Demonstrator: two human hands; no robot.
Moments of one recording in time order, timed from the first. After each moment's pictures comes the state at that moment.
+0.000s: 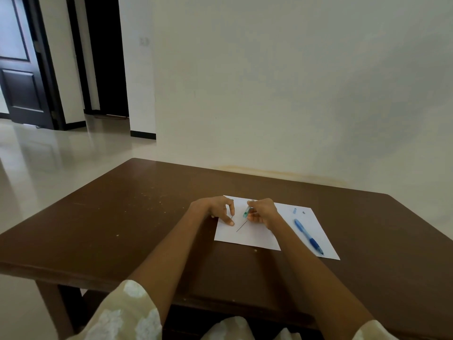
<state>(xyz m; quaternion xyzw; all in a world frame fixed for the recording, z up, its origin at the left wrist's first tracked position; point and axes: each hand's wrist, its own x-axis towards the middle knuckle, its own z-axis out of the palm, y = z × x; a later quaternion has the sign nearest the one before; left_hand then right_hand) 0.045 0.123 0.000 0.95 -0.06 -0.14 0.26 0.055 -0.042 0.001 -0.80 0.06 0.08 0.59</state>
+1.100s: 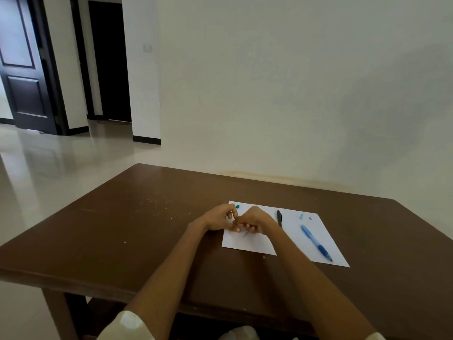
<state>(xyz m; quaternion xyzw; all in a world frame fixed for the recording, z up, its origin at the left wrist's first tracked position) 0.028 0.138 -0.027 0.93 -0.10 -0.02 0.36 0.044 -0.008 0.009 -0.90 -0.02 0.21 0.39</state>
